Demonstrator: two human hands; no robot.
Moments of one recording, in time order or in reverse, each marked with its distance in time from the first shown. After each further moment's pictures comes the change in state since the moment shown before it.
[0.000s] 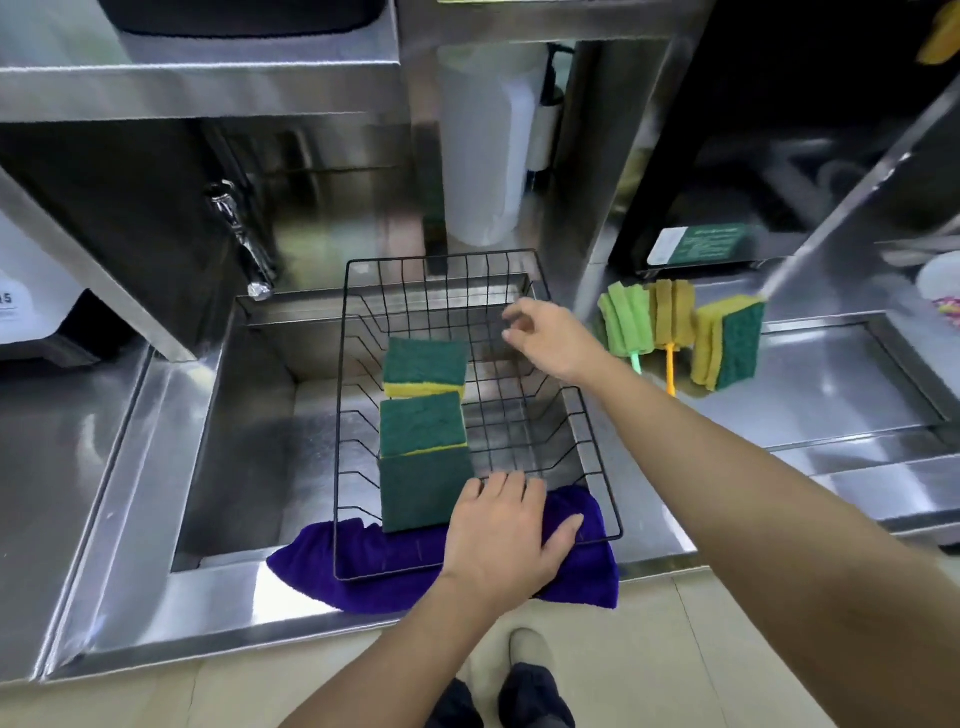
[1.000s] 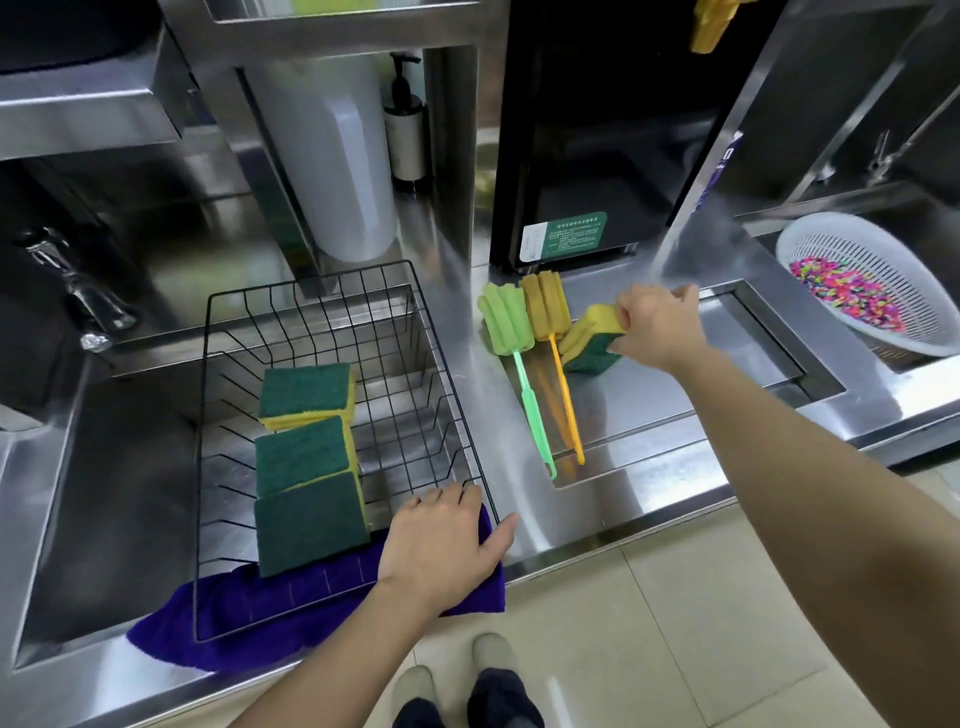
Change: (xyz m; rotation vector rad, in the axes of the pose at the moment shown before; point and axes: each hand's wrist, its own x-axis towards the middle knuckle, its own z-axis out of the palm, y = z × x) left_hand 0.031 0.050 0.006 0.060 -0.203 0.053; right_hand -0.065 0.182 -0.142 -0.630 0.311 0.213
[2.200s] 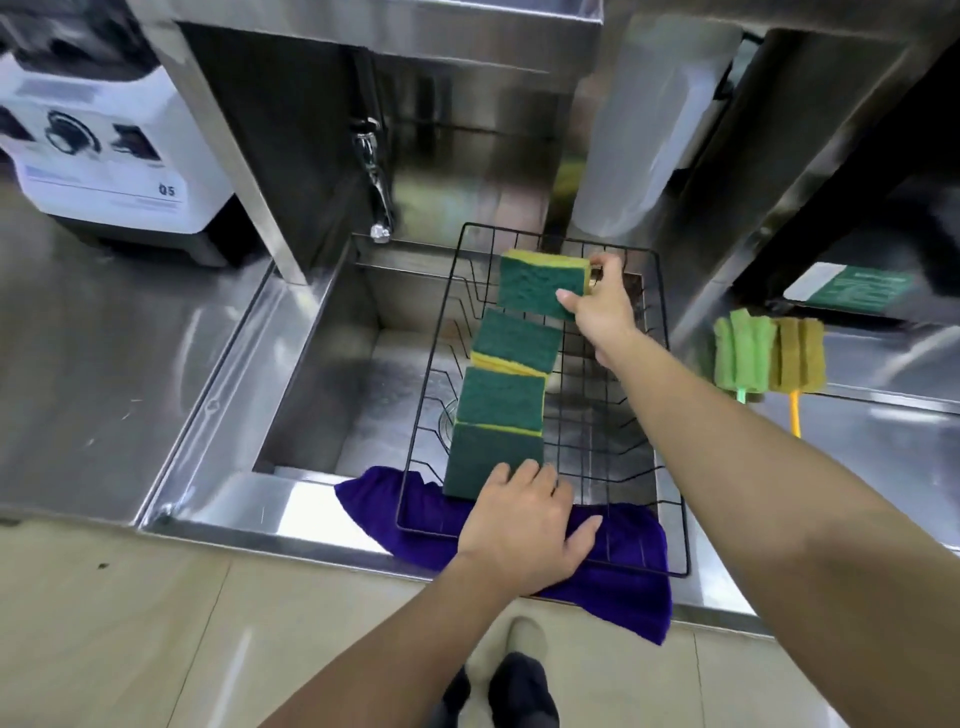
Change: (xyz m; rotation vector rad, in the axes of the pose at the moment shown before) left_hand -0.037 -0.065 0.015 -0.060 0.317 -0.143; right_hand 0.034 -0.291 0.039 1.084 -0.282 0.086
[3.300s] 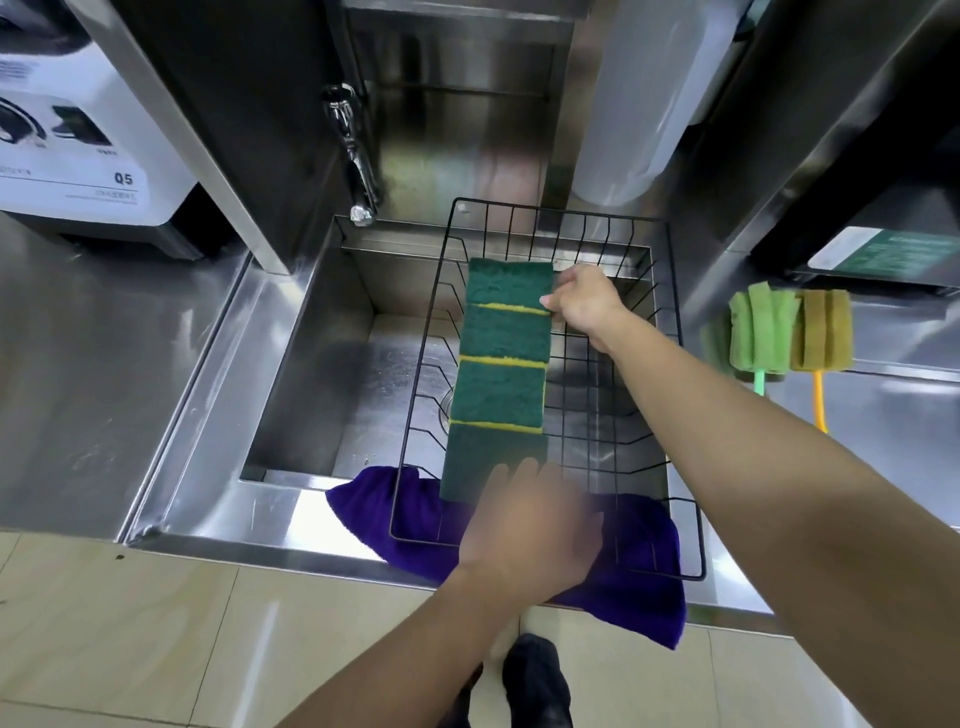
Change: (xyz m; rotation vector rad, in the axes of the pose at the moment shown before) left_hand 0.000 -0.002 0.001 -0.041 -0.040 -0.047; right_hand 0.032 0.020 0.024 -0.238 -0.213 0.117
